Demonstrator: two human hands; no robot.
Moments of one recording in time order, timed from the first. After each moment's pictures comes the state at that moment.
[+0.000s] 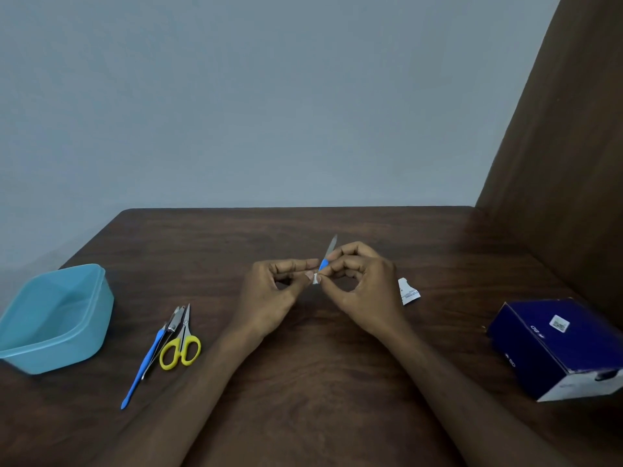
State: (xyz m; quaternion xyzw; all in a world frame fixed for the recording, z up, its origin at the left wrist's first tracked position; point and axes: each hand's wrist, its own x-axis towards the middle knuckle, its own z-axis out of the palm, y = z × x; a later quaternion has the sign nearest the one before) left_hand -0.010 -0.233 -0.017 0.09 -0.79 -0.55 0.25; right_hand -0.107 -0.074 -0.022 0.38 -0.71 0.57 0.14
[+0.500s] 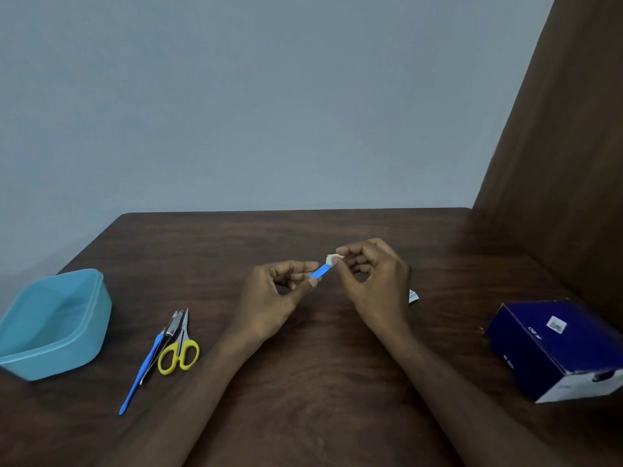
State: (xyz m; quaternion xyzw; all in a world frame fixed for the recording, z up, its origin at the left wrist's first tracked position) left_hand -0.015 -0.237 -0.024 0.08 -0.80 -0.54 0.25; right_hand -0.111 -0.070 -0.014 0.31 -0.72 0.57 0.23
